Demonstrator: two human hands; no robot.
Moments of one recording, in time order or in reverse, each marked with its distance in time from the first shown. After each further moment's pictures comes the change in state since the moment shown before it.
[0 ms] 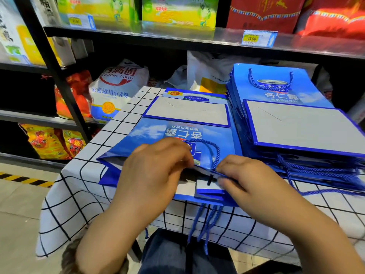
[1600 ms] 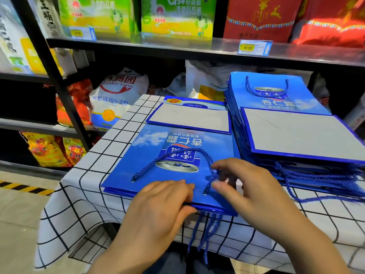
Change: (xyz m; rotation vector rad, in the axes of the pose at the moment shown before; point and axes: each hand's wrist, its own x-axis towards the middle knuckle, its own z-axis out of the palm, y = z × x) left_hand -0.036 -0.009 0.025 0.132 -0.095 0.139; right_hand -0.004 0.007 0.009 0.167 0.206 0.040
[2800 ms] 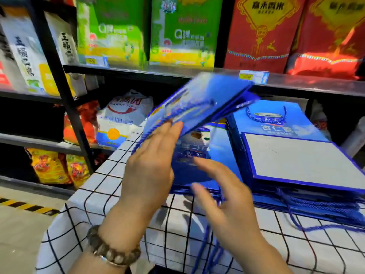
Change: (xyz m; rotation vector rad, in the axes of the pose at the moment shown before) left_hand 0.079 -0.024 -0.029 0.156 0.507 -0.065; right_hand 0.029 -0.032 0.033 0.389 0.400 -0.220
